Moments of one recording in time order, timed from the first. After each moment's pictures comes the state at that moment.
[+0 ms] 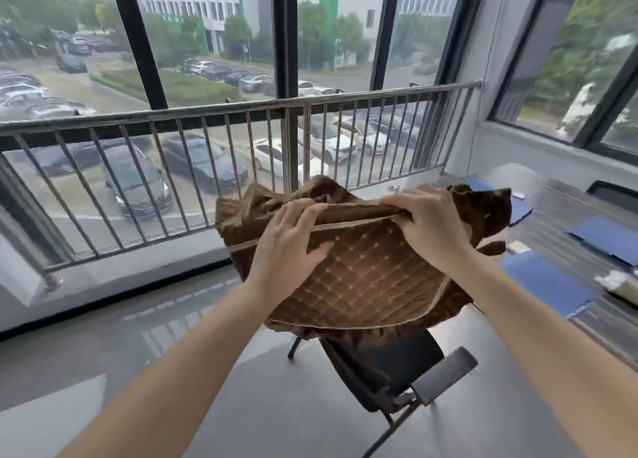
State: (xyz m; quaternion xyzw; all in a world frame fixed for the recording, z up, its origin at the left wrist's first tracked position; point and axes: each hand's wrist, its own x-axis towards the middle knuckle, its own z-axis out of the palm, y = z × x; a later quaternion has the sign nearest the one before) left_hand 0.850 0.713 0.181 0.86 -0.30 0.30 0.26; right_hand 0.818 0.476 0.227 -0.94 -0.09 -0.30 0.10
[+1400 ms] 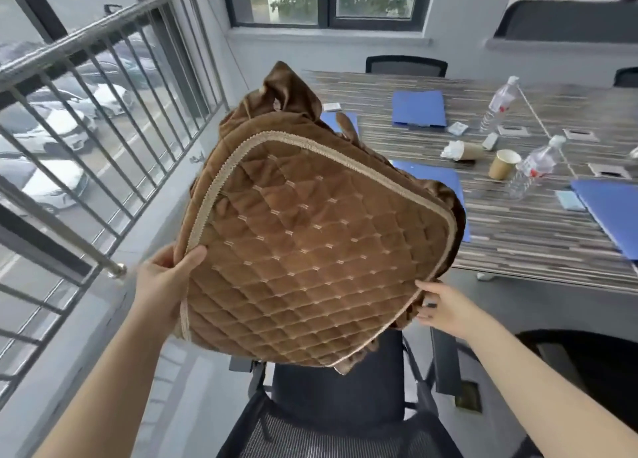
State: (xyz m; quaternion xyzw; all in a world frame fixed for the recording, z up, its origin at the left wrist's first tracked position) left_hand 1.323 0.516 0.090 0.68 -0.19 -0.33 0.62; right_hand 0.948 0.305 -0.027 -0.28 0.55 -0.19 0.76
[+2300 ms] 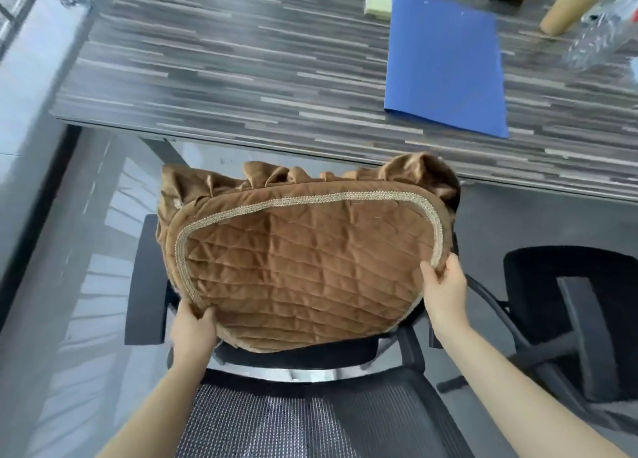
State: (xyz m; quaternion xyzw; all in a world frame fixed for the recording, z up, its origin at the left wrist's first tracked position) left_hand 1.243 0.483 -0.298 0.89 -0.09 -0.35 0.28; right_hand 0.924 0.312 -0.241 -0.50 0.73 -0.27 0.39
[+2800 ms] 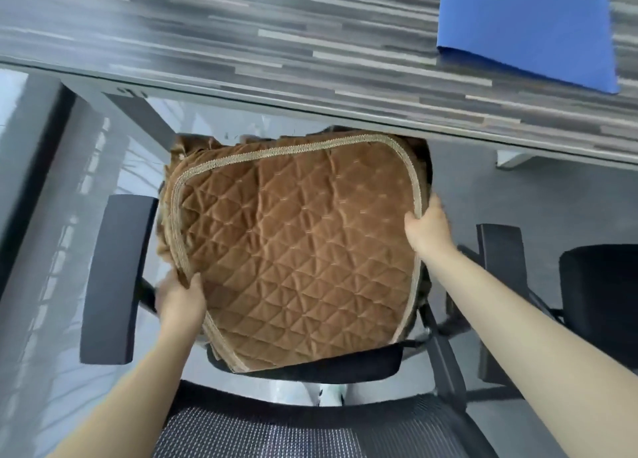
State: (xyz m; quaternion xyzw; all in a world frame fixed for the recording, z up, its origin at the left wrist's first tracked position) left_hand 1.285 0.442 -0.391 0.92 -0.11 -0.28 0.23; right_hand 0.997 0.210 -0.341 -0.56 0.75 -0.05 0.36
